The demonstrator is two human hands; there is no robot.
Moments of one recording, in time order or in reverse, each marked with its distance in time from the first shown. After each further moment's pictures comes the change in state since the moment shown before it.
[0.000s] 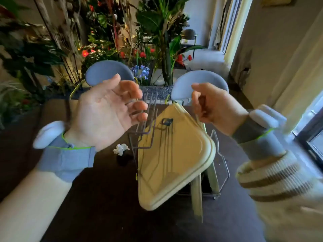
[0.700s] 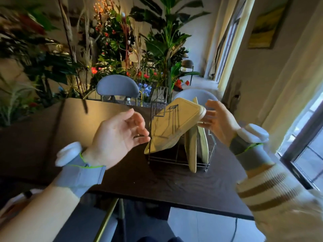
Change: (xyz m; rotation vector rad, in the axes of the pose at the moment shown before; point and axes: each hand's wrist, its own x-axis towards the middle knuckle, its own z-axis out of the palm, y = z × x) left_hand -0.146 -0.044 0.036 -0.001 0.076 0.092; right_hand -0.108 0.035 0.042 0.032 0.353 -0.096
